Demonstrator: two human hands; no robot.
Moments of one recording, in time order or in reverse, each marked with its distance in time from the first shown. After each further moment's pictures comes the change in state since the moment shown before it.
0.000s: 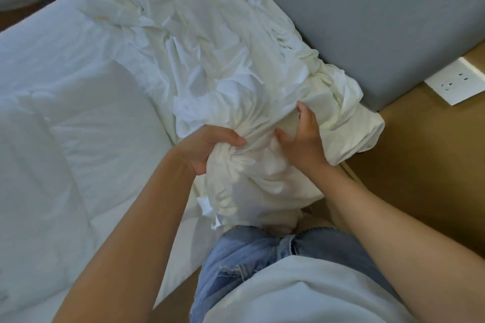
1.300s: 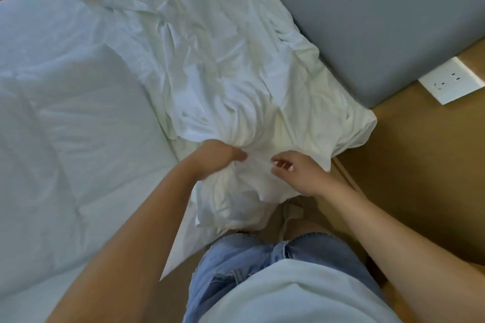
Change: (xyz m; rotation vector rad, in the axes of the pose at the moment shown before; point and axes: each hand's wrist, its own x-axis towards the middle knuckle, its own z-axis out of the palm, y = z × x) left_hand 0.025 -0.047 0.004 0.551 0.485 -0.065; right_hand -0.039 0.031 -0.020 -0.253 -0.580 0.110
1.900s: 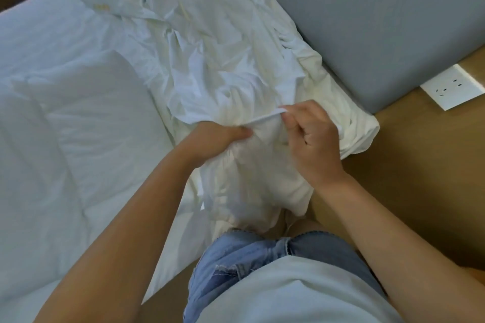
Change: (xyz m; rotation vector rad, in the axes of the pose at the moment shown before) left_hand -0.030 0.031 -0.027 -0.143 0.102 0.203; right_hand -0.034 -0.092 -0.026 -0.007 0.854 -0.588
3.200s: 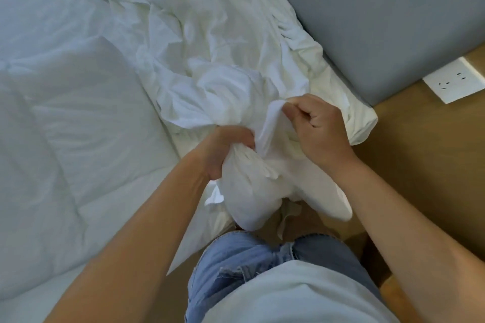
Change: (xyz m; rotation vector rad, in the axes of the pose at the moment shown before) left_hand 0.005 -0.017 0.015 -0.595 -0.472 -0.095; right_hand 0.016 0.010 0.003 0.087 -0.170 0.162
